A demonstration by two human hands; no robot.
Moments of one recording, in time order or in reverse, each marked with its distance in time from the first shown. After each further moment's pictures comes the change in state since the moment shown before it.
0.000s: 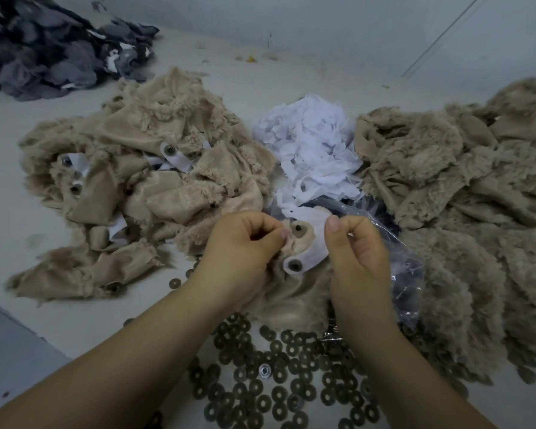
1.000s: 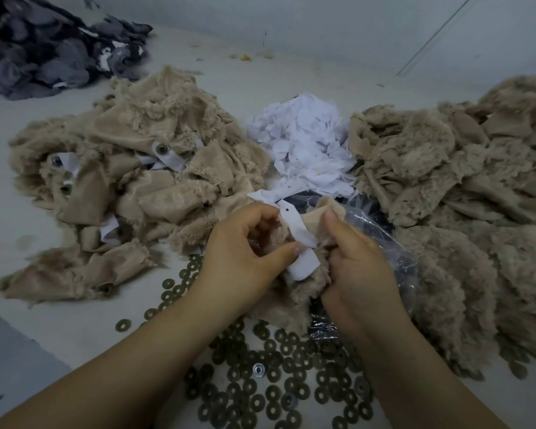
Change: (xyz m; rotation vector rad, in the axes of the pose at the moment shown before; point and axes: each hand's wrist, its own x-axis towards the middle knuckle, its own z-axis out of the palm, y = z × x) left_hand -0.011 0.003 0.007 0.199 0.067 0.270; right_hand 0.012 -0.007 -0.003 0.478 -0.095 0.390
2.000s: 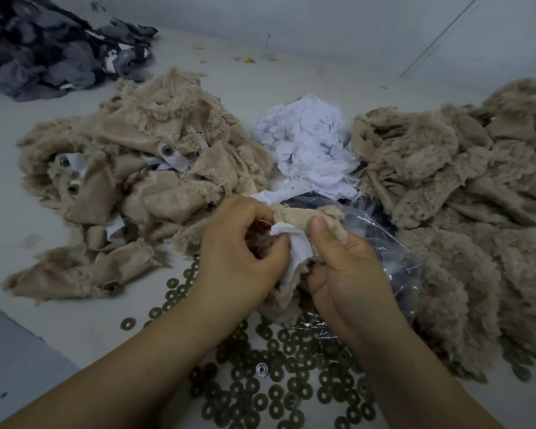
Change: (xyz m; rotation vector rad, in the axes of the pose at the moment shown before) left_hand -0.004 0.008 -0.005 0.200 0.172 0.241; right_hand -0.009 0.004 0.013 -0.003 -0.188 -0.050
